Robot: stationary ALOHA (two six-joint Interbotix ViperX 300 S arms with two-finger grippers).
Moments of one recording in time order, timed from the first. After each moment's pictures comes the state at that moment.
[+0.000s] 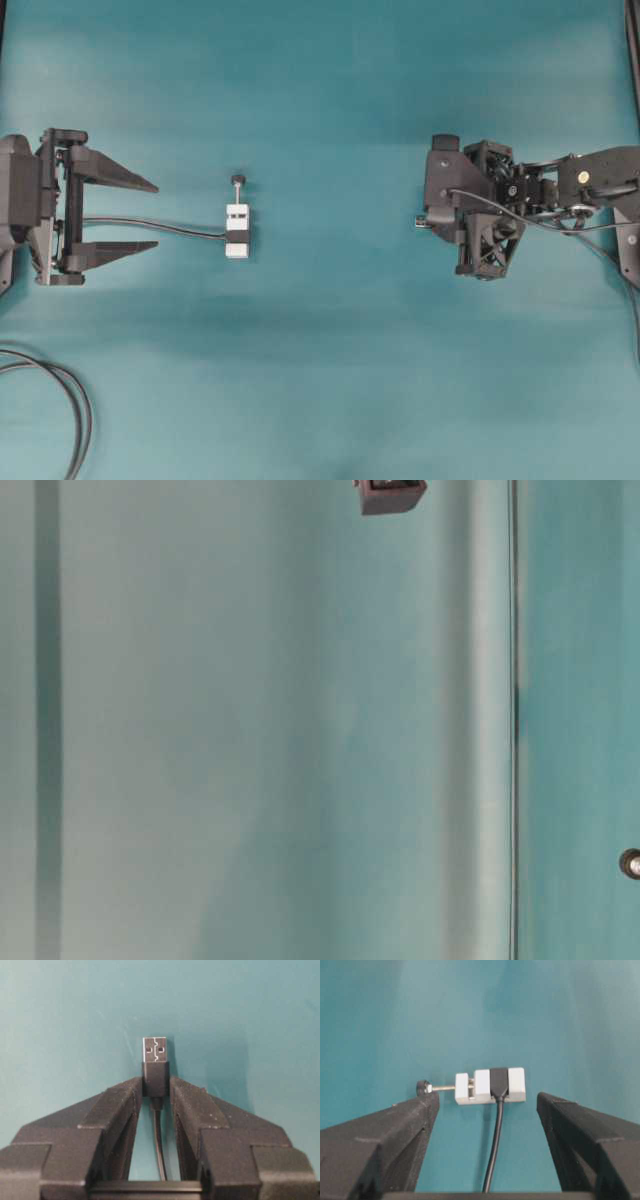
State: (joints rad) left arm 0.05 -0.64 1.26 -0.01 -0.14 0.18; right arm -0.08 -0.06 1.01 0.00 0.05 0.05
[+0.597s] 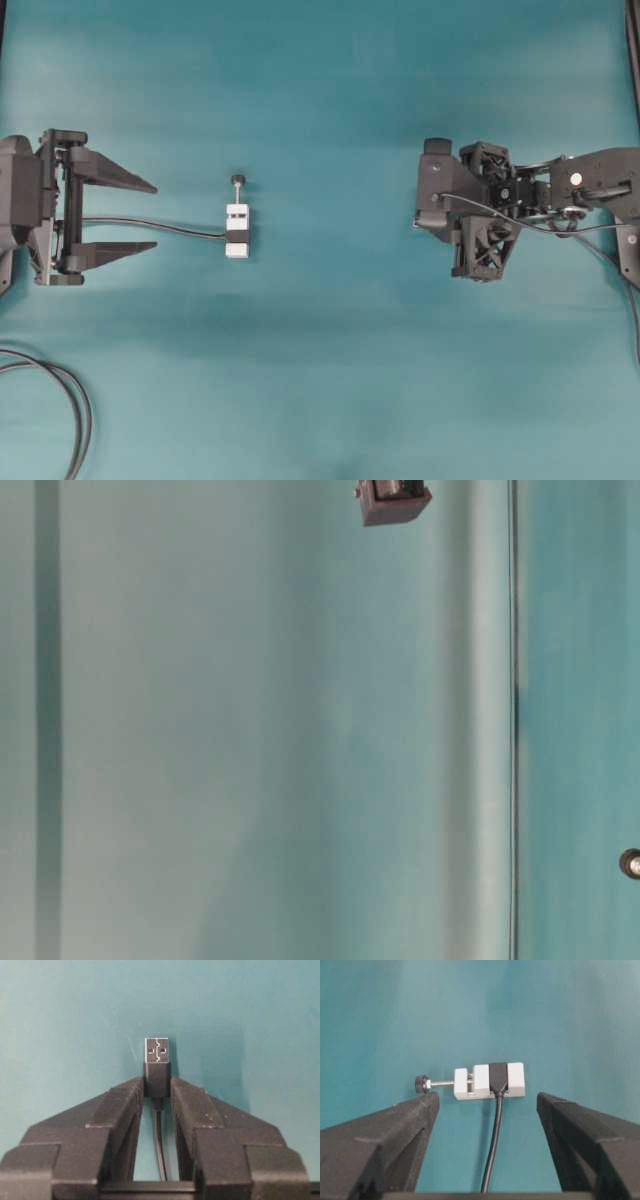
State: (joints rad) left arm 0.05 -0.64 1.27 -0.01 -0.13 0.18; right arm -0.07 -0.04 0.97 0.00 0.12 0.05
